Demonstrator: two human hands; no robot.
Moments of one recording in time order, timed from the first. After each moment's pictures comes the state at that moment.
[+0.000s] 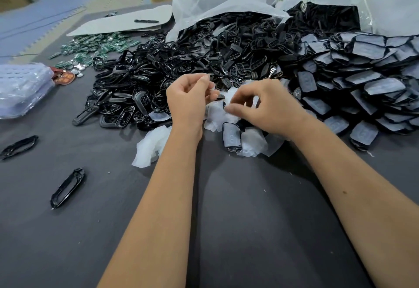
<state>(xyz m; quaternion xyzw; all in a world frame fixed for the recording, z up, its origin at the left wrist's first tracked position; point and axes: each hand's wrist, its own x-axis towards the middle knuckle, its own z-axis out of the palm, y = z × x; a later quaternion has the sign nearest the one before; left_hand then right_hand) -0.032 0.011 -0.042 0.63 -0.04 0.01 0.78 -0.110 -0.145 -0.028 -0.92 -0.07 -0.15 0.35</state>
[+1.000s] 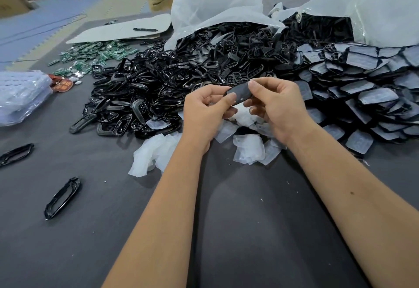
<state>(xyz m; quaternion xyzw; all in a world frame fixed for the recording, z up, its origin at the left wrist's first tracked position) -0.045 -0.002 -0.047 0.66 -0.16 -0.05 0.73 -0.101 -0.149 -0.033 -0.62 0.14 -0.19 0.75</state>
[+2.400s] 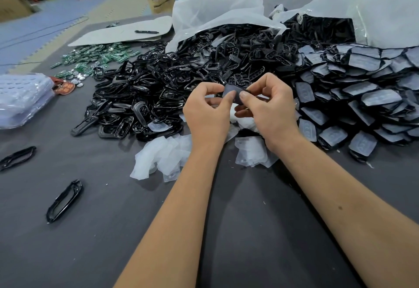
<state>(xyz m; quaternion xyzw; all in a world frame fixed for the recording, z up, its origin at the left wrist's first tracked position) -0.053 -0.015 -0.045 0.76 -0.11 0.14 0.63 -0.099 -0.129 -0.044 -0.69 0.11 -0.30 0.65</state>
